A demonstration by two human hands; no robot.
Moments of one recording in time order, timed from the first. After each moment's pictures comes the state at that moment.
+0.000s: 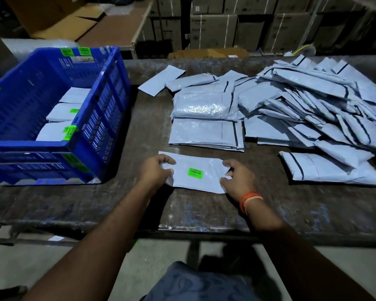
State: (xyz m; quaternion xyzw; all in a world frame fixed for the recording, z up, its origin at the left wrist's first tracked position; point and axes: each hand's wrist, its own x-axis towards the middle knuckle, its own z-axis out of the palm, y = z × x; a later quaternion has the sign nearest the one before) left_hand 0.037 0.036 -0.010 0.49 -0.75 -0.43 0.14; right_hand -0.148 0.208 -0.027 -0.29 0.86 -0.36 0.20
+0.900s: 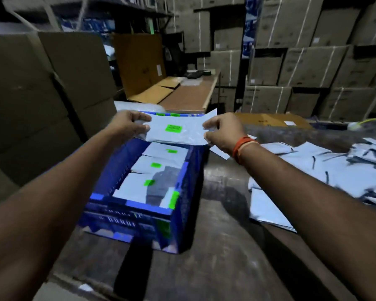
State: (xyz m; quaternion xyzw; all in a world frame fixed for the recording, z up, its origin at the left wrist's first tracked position) left_hand 0.204 -0.268 0.221 0.46 -0.74 -0.37 0.32; right_hand -0.047 -0.121 0.206 -0.55 0.71 -0.43 0.12
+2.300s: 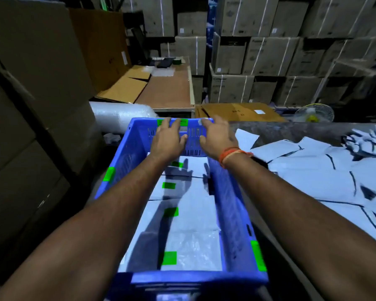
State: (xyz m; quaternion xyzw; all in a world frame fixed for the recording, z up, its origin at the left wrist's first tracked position) left_hand 0.130 -0.406 0.146 0.38 -0.89 -0.12 0.23; right_hand 0.010 -0.293 0.171 -0.48 0.85 -0.19 -0.05
